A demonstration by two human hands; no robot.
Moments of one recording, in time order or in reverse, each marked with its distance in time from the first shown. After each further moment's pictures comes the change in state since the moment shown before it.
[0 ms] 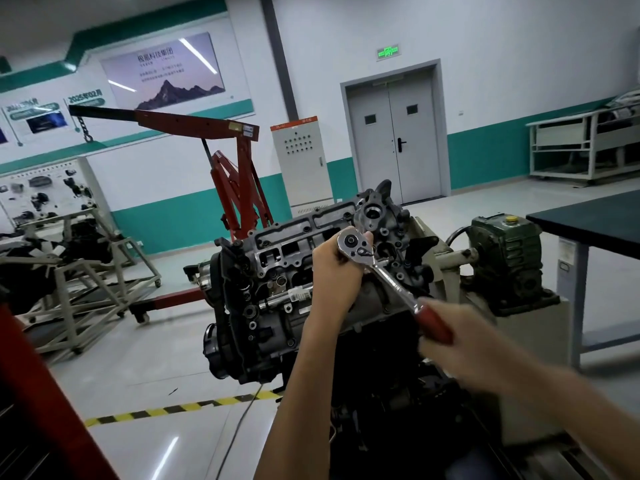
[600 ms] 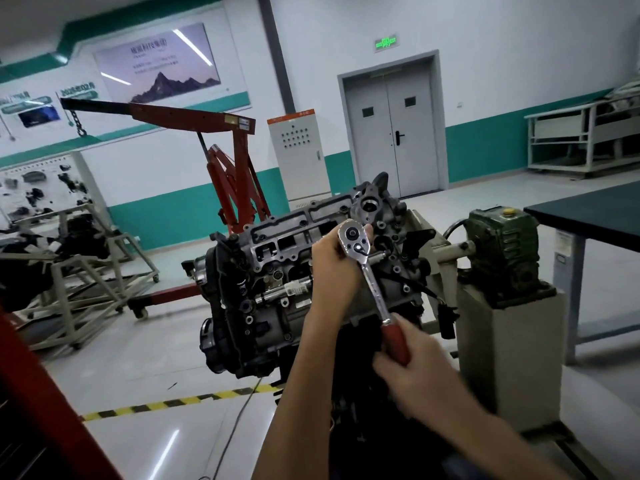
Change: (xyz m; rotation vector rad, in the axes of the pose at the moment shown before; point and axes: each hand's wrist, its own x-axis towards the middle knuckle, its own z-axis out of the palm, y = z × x) left_hand -0.002 0.001 0.006 -0.021 0.014 -0.017; right_hand -0.007 -0.018 0.065 0.360 0.193 0.081
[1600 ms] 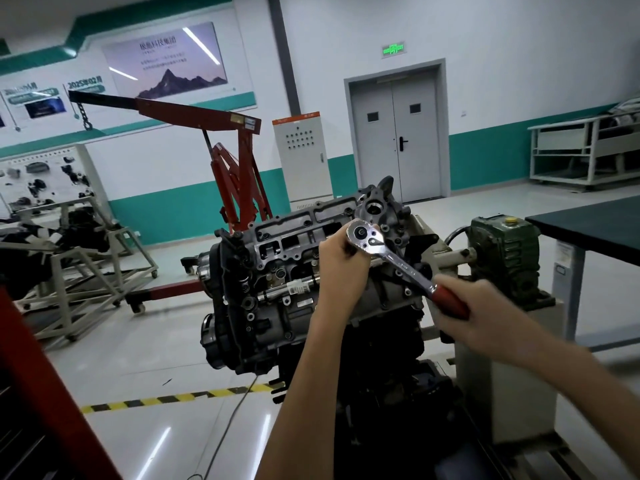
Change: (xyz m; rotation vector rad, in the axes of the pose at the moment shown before) left_hand 0.002 -0.002 0.000 -0.001 0.011 -0.002; right_hand 0.035 -0.005 -0.089 -0.504 -0.132 -0.108
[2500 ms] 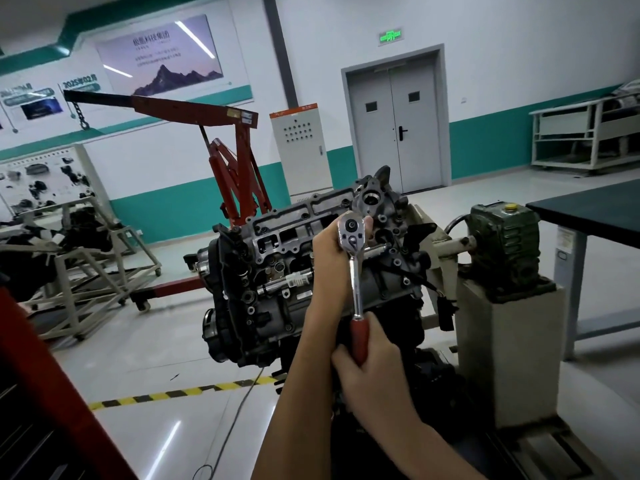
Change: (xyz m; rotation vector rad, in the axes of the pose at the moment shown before) left_hand -0.004 0.004 -0.002 -0.040 -0.018 0.011; right_hand -0.016 -0.070 0.128 0.602 0.318 0.146
